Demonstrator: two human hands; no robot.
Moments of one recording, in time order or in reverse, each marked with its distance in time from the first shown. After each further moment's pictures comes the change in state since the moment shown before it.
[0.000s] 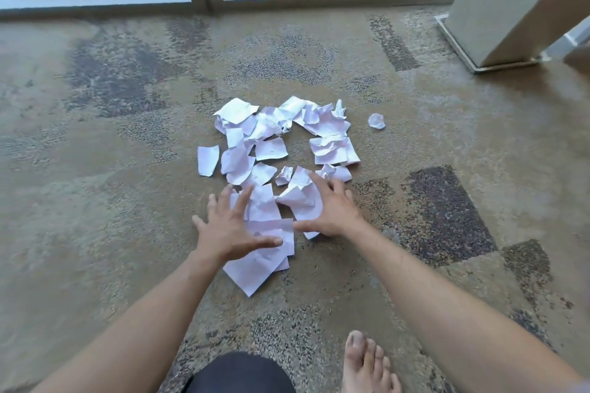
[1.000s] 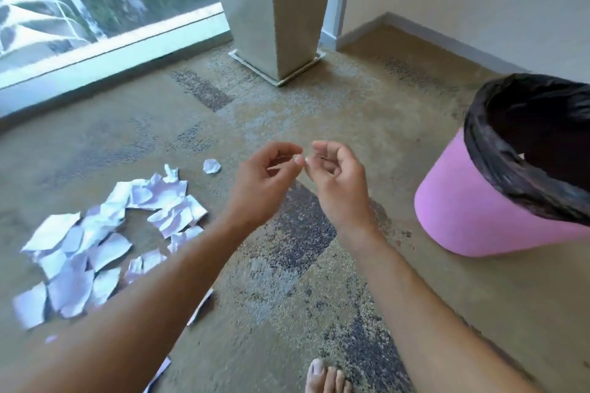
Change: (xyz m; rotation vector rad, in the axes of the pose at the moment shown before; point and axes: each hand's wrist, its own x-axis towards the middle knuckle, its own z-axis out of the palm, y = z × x) left_hand -0.045 0.356 -0.019 -0.740 -0.087 0.901; right_hand -0.151 0.132 -0.160 1.112 1.030 0.041
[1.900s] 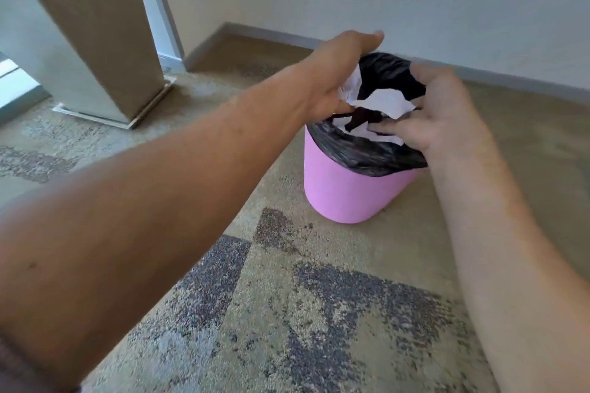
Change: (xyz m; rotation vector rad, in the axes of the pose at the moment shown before) left_hand 0.080 0.207 0.233 -0.282 -0.812 -0.408; right_hand 0.027 -0.099 -0.264 0.673 0.674 0.337
